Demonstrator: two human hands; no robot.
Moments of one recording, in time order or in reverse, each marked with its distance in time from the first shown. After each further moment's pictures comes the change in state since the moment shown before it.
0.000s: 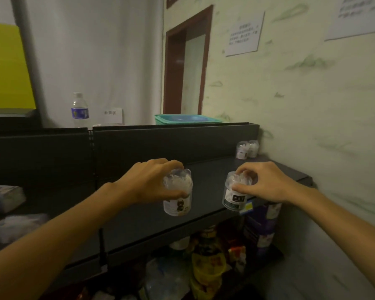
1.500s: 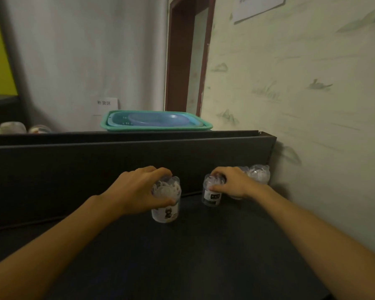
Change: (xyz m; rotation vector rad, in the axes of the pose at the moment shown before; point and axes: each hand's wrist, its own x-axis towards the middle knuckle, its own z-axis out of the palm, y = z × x) left_hand 0.358 -0.061 0.178 0.020 -0.023 -0.223; right_hand 0.387 0.310 0.084 0.086 -0.238 -0.112
